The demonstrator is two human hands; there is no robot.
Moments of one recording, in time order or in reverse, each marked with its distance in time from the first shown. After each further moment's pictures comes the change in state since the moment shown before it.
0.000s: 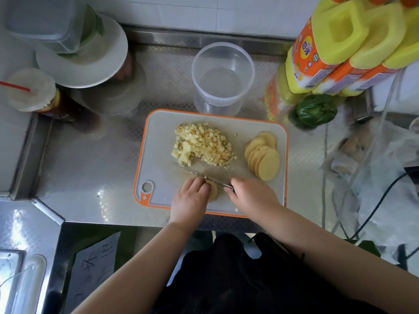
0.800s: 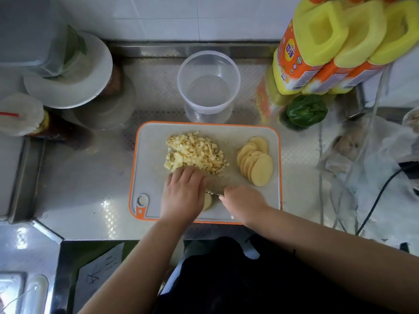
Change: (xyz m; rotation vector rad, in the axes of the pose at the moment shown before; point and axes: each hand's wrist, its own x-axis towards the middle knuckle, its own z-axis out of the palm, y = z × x) left_hand 0.049 0.012 -0.042 0.035 0.036 0.012; right_hand 0.022 0.009 0.016 -0.065 -0.050 0.004
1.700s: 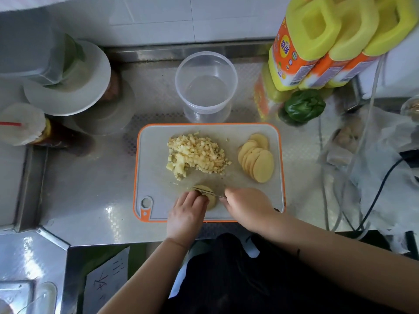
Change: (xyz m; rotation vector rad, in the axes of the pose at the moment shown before) left_hand -0.057 -0.020 0.044 -0.048 0.019 0.051; right_hand -0.025 -0.011 -0.015 0.078 -0.025 0.020
